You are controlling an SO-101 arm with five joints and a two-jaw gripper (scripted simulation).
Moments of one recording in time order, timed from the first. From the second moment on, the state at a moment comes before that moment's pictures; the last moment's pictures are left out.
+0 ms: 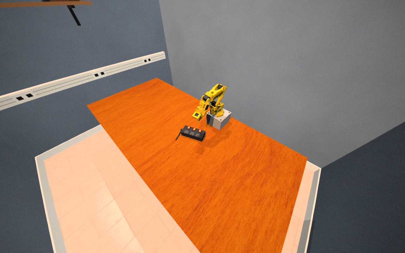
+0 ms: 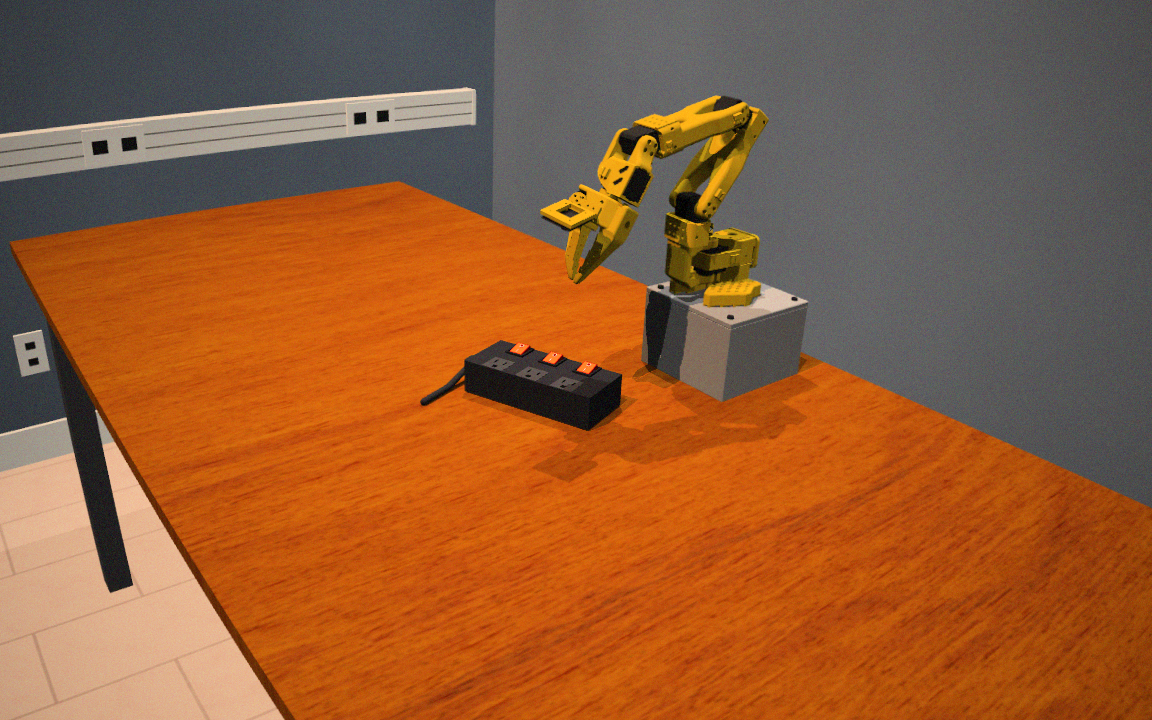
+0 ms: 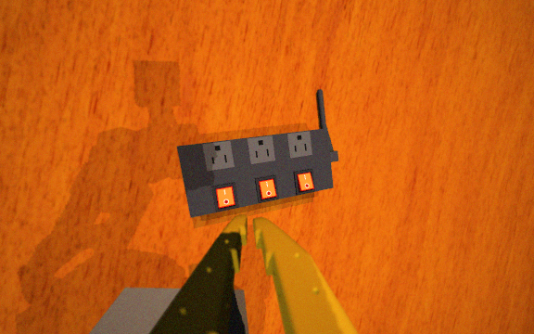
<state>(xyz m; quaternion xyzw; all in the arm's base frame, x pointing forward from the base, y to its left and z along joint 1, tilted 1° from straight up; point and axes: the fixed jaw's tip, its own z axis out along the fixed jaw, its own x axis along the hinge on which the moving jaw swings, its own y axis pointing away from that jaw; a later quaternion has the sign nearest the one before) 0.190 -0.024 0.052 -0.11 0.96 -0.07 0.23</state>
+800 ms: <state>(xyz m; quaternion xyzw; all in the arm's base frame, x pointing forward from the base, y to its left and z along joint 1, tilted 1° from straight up) 0.187 -0.028 0.047 -0.06 0.97 -0.06 0.22</state>
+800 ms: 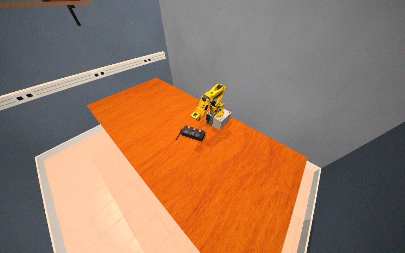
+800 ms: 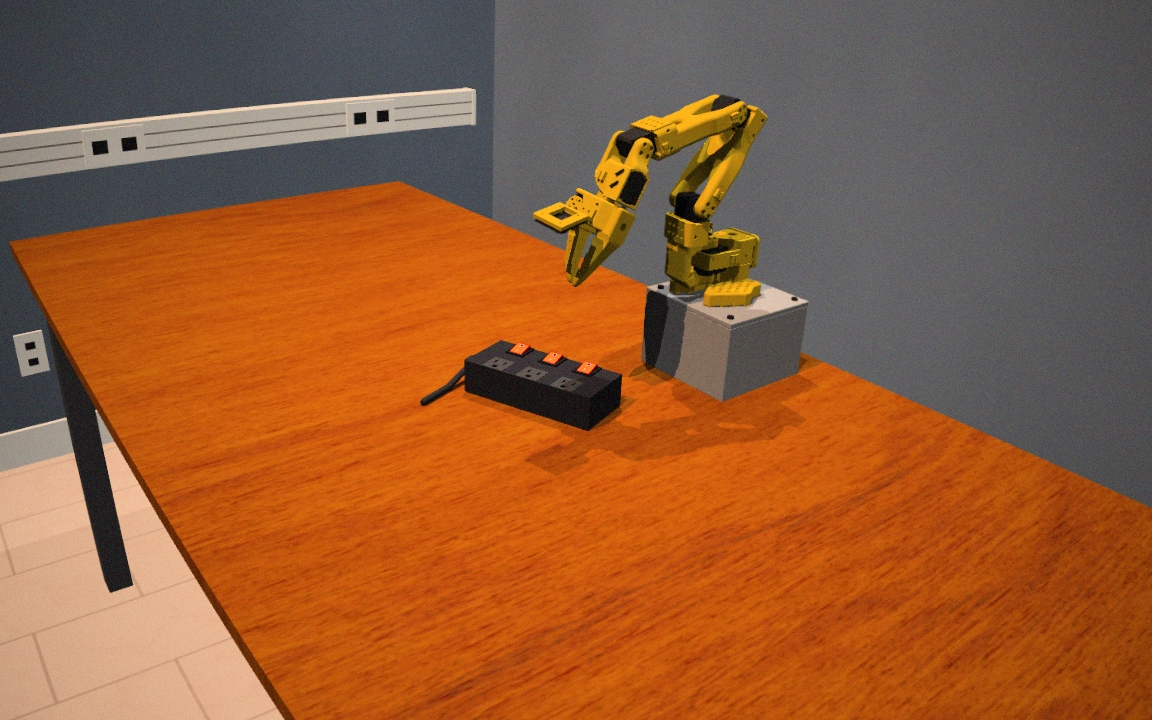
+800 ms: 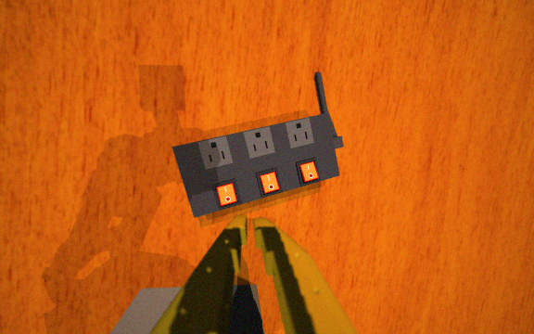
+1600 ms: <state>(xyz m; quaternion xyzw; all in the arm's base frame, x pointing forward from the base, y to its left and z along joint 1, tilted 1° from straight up) 0.165 -0.057 0.015 0.35 0.93 0.00 0.13</state>
